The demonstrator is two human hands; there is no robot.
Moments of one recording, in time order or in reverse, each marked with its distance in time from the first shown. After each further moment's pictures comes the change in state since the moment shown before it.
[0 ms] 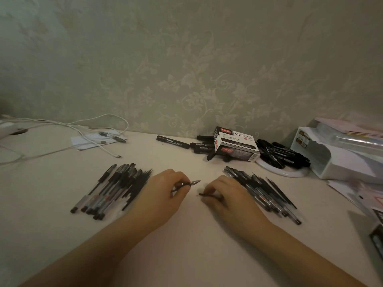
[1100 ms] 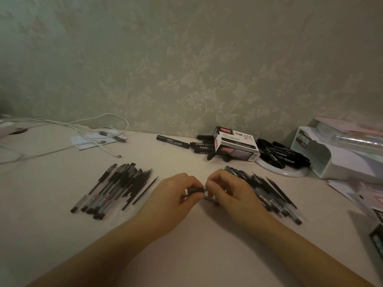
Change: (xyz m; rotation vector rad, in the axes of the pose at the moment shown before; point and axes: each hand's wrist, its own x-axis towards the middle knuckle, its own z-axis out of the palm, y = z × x) left_hand -0.005 0.018 0.003 -0.103 -0.067 0.115; right_hand 0.004 -0.008 -0.010 0.519 0.009 0.088
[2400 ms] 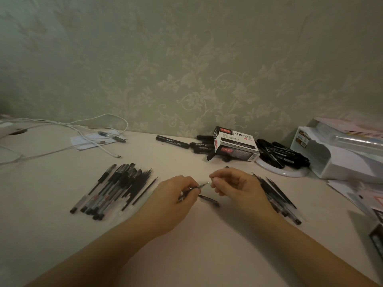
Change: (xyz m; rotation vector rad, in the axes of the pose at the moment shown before) left_hand -0.001 0.001 0.000 -0.072 -0.051 -0.154; right_hand 0.004 0.003 -0.005 0.297 0.159 0.150
